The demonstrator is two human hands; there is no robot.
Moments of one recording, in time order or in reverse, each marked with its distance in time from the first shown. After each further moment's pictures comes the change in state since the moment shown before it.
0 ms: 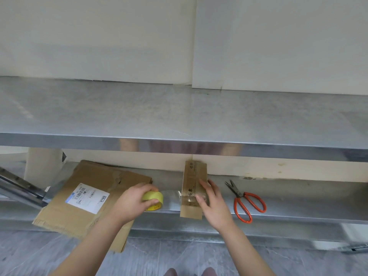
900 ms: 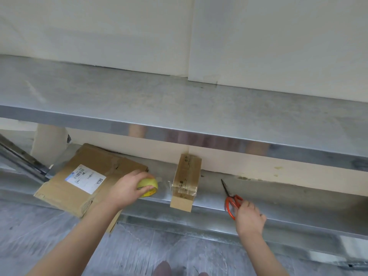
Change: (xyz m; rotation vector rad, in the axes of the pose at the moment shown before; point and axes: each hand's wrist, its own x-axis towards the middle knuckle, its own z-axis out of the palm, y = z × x) left_hand -0.007 0.023 0.009 0.040 0.078 -0.069; right_hand -0.020 0.106 -0.059 -0.854 0.071 0.423
